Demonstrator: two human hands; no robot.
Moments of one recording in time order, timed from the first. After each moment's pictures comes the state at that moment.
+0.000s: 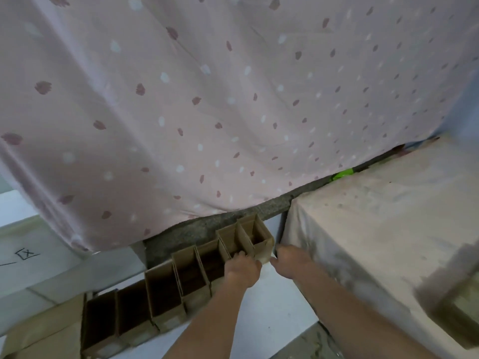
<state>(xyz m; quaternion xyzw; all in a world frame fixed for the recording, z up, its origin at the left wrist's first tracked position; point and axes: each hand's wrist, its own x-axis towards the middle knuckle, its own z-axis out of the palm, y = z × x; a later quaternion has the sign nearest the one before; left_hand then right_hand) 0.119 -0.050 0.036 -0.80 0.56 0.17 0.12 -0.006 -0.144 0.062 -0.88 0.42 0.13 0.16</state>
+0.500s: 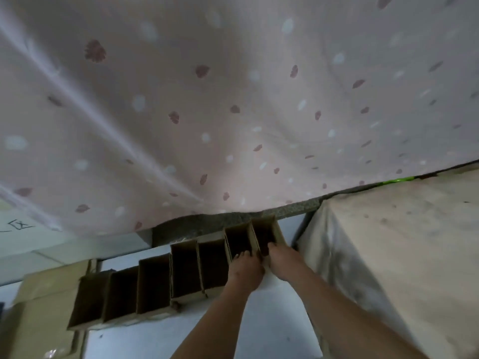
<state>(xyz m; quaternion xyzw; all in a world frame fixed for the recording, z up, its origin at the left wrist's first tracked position) 0.152 -0.125 -0.016 -0.85 0.45 0.25 0.06 0.076 -0.227 0.006 -0.92 0.30 0.23 0.13</state>
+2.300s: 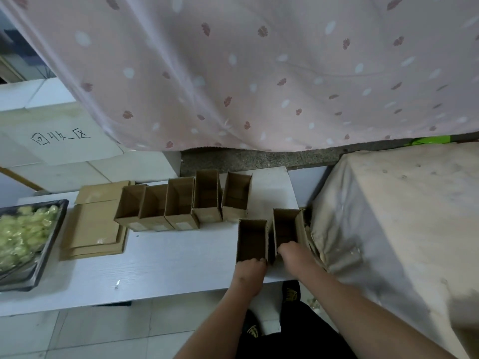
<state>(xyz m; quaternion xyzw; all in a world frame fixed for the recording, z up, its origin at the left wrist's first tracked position) -0.007 0.024 -0.051 -0.85 0.44 0.28 0.08 -0.063 -0.117 -0.040 -0.93 0.20 0.29 0.08</state>
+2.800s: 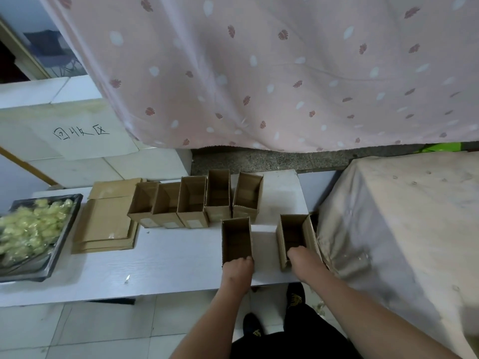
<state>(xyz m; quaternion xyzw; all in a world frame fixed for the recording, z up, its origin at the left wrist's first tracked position) 0.015 0.070 -0.043 -0.88 0.37 0.29 0.10 -0.066 -0.100 -0.030 -0.93 0.20 0.31 0.08</state>
